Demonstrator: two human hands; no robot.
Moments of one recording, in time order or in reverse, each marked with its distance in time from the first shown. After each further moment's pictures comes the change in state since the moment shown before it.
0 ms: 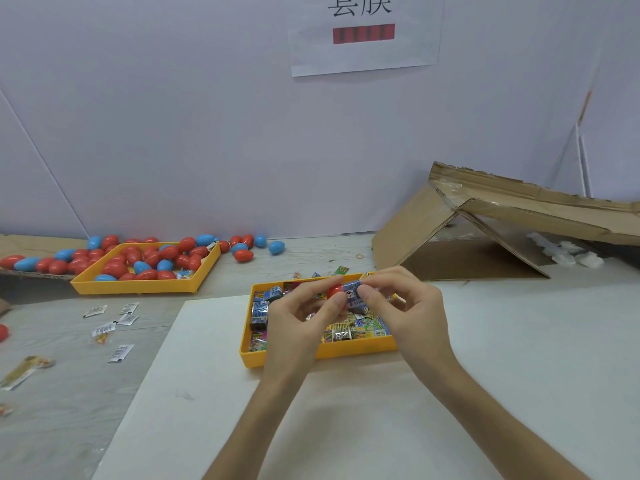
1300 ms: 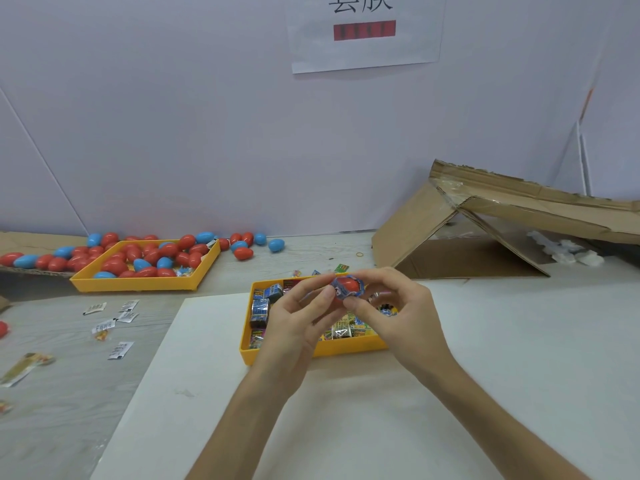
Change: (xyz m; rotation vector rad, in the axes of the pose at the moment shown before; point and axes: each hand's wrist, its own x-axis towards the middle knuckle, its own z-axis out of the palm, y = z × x) left_hand 0.005 0.000 -0.008 -0.427 -0.079 -0.326; right_hand -0.001 0.000 0.003 -0.044 -0.111 0.010
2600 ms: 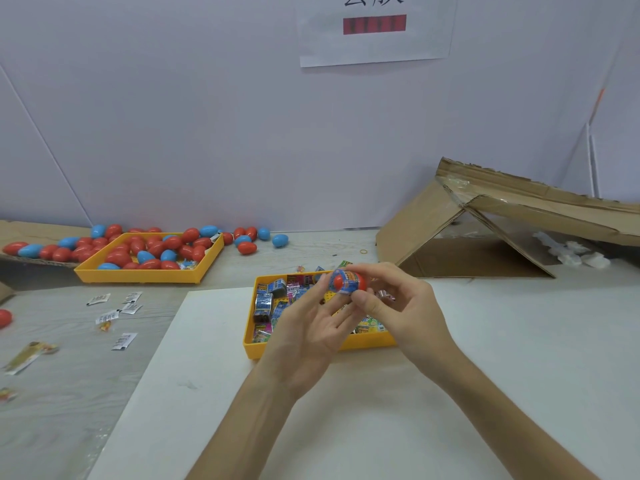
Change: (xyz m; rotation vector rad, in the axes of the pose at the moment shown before) left_hand -0.001 -0.003 -0.001 -0.354 -0.240 -0.238; right_hand 0.002 -0.004 -0.002 0.135 -0.122 0.076
